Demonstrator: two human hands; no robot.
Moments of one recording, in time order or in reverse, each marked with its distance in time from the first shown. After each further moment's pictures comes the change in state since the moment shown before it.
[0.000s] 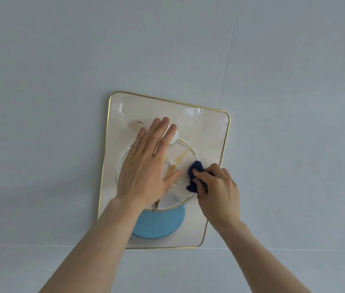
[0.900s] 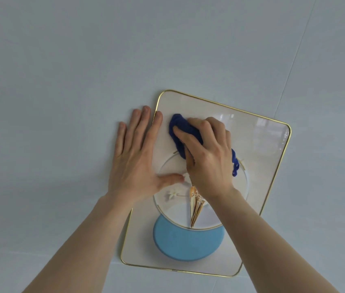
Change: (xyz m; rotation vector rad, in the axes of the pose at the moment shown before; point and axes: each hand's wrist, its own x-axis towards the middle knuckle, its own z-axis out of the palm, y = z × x) left_hand -0.006 -0.112 0.005 0.017 -0.005 -0.229; right_hand 0.095 -0.108 0.060 0.023 0.304 -0.473
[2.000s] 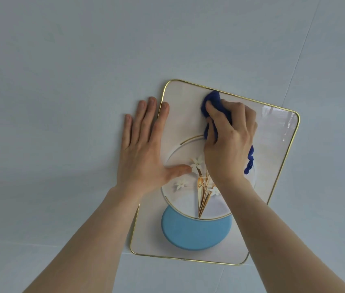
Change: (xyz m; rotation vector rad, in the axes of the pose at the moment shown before) left_hand -0.001 0.001 0.000 -0.004 0.009 -0.002; right_hand 0.005 0.008 0.005 0.022 0.166 0.271
